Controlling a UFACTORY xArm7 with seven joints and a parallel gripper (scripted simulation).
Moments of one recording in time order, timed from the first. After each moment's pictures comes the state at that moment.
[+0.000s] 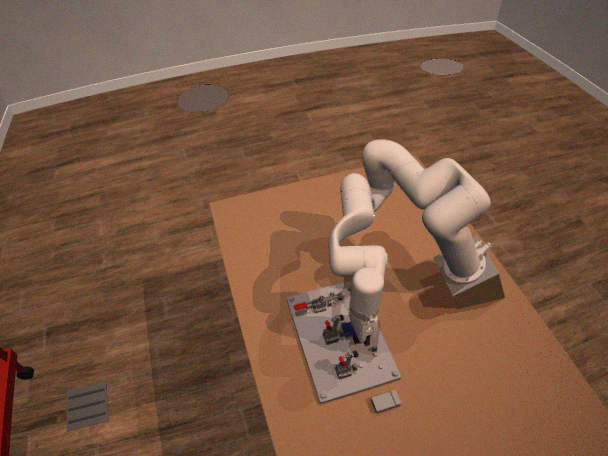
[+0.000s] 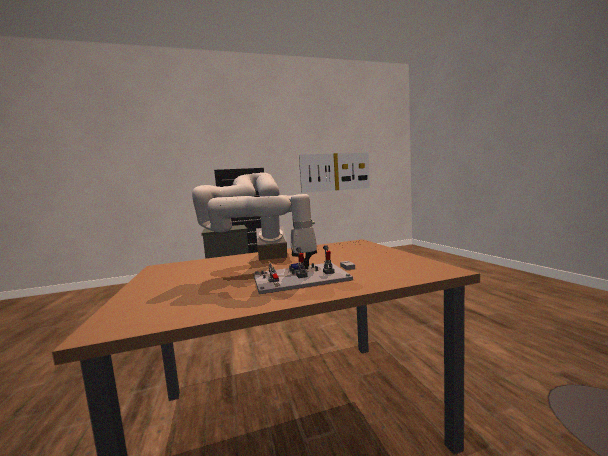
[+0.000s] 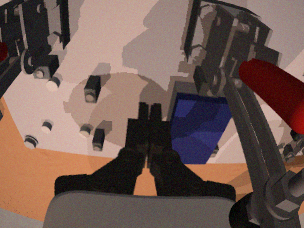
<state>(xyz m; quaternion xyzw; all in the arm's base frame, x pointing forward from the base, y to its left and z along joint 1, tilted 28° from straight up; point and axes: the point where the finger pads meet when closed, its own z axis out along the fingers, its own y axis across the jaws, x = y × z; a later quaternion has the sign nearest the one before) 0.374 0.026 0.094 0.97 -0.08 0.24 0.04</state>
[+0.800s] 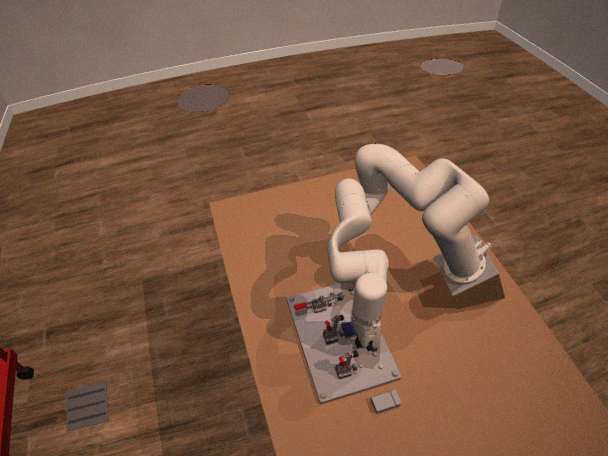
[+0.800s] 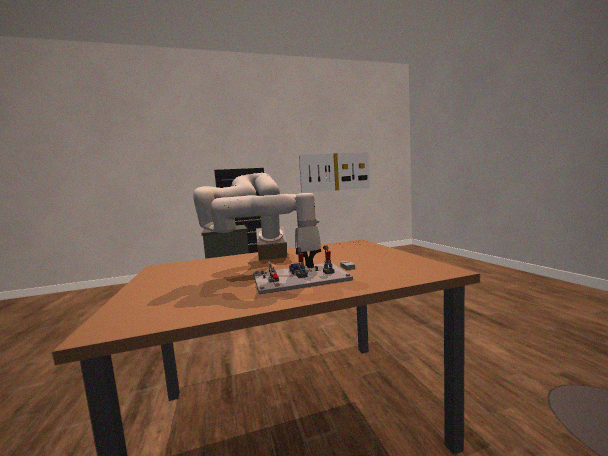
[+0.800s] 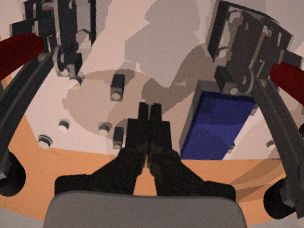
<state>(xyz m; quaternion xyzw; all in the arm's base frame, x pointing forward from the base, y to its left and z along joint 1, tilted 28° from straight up) 0.375 0.043 0.097 0.97 -0.08 0.23 0.04</state>
